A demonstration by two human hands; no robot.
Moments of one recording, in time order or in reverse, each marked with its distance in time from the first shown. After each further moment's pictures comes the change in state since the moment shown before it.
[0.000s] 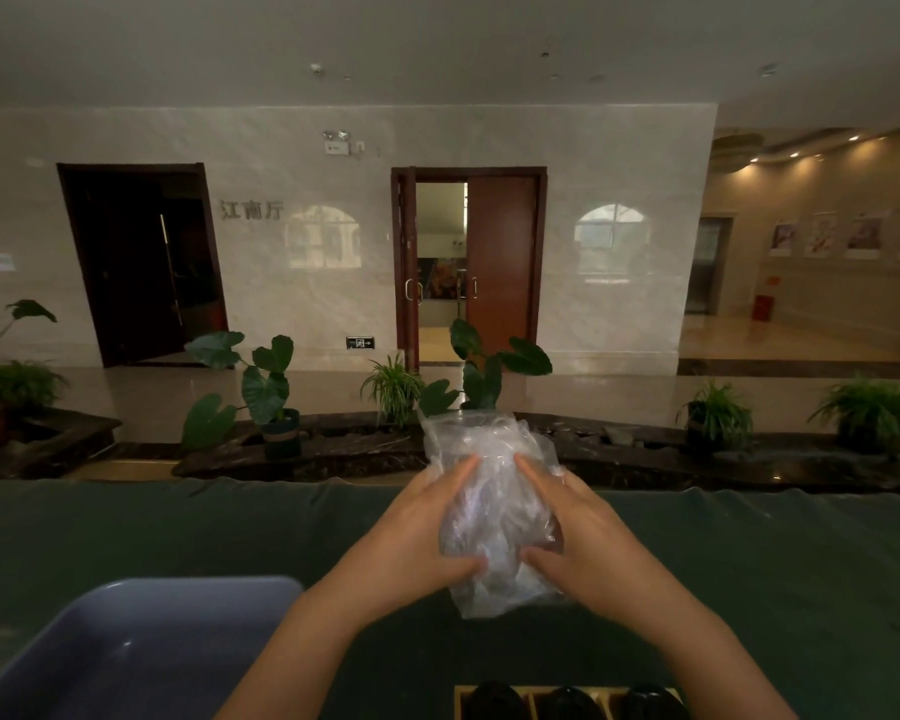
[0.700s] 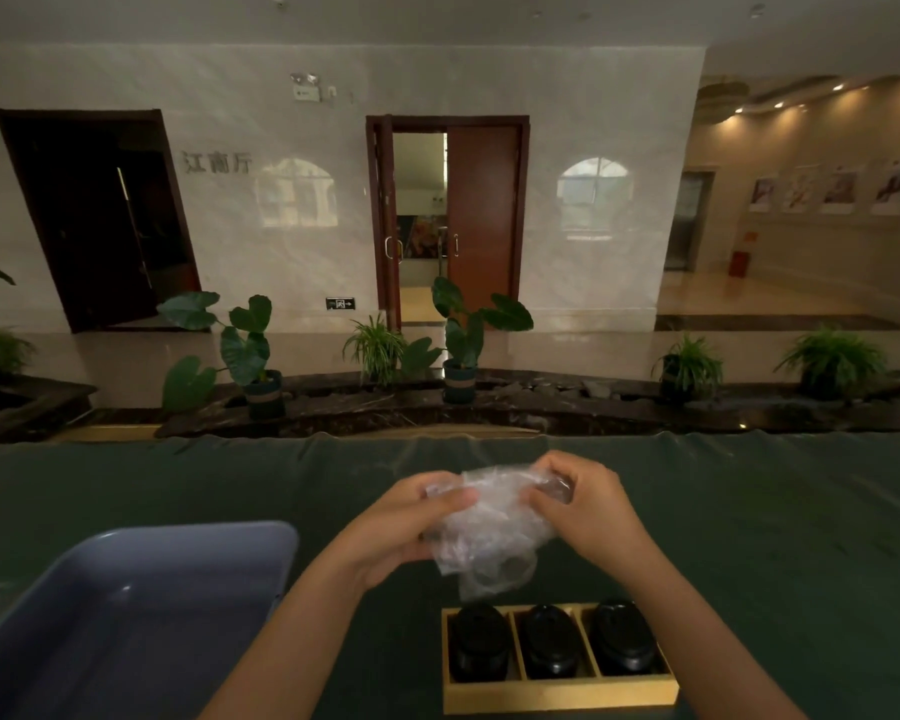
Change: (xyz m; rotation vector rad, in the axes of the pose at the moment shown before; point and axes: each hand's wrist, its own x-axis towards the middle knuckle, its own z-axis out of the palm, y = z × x) left_hand -0.022 -0.003 0.028 -0.955 -0.229 -0.403; right_hand -0.028 0.021 0.017 0.278 0.179 0.131
